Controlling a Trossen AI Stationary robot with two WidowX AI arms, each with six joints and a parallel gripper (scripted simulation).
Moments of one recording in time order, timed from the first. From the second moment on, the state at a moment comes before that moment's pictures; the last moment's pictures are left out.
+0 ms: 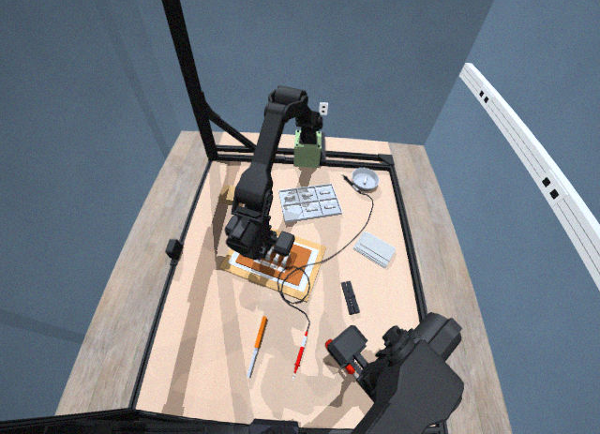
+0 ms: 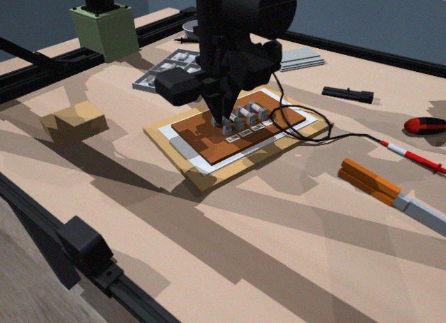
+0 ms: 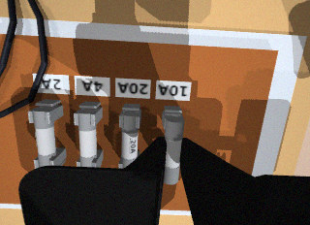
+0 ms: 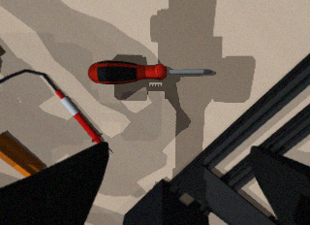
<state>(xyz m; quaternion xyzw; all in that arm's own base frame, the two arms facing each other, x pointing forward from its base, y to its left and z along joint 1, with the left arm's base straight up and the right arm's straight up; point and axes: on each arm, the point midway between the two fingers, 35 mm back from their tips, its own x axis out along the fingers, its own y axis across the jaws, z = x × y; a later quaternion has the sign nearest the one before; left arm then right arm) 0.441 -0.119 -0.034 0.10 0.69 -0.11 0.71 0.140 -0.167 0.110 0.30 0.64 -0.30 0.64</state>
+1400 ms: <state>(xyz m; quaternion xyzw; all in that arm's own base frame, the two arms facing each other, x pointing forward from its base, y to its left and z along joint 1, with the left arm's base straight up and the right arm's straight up) 0.441 -0.119 -0.035 0.10 0.68 -0.11 0.72 0.140 -0.167 0.110 0.30 0.64 -0.30 0.64</state>
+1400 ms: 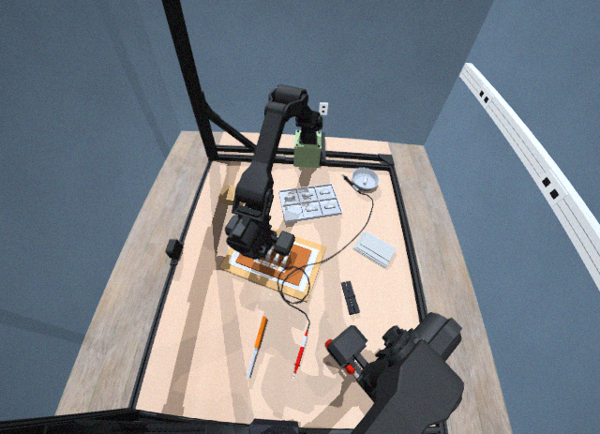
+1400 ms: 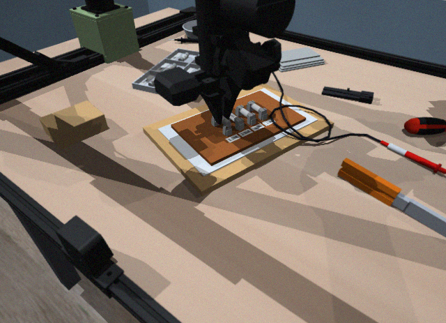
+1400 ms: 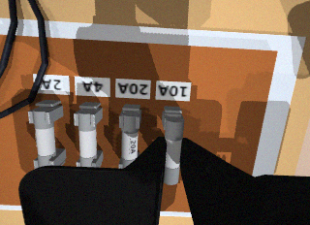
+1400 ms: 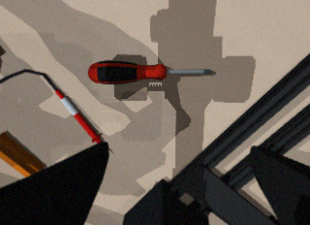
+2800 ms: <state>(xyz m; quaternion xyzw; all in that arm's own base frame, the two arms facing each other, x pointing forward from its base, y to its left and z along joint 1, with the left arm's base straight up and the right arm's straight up) 0.440 -0.119 -0.035 0.10 0.68 -0.11 0.72 0.140 -0.167 0.110 0.30 0.64 -0.30 0.64</state>
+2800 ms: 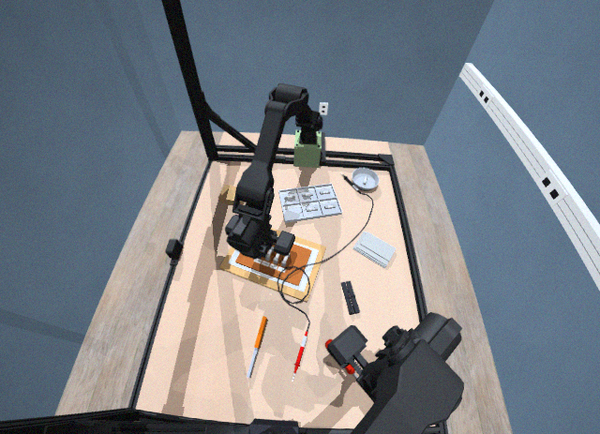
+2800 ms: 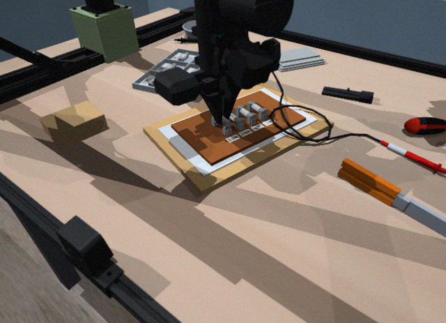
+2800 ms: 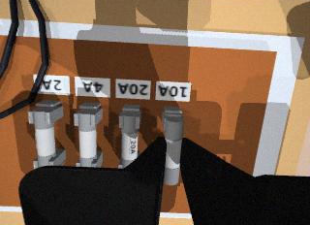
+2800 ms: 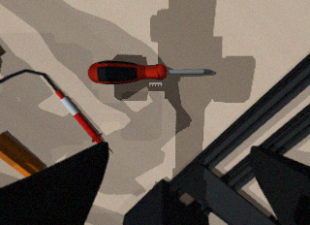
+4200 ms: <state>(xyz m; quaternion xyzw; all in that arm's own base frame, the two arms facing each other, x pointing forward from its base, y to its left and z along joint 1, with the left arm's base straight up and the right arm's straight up) 0.440 -0.119 -0.035 0.10 0.67 -0.11 0.73 0.140 -0.167 0.110 0.30 0.64 -0.30 0.64</state>
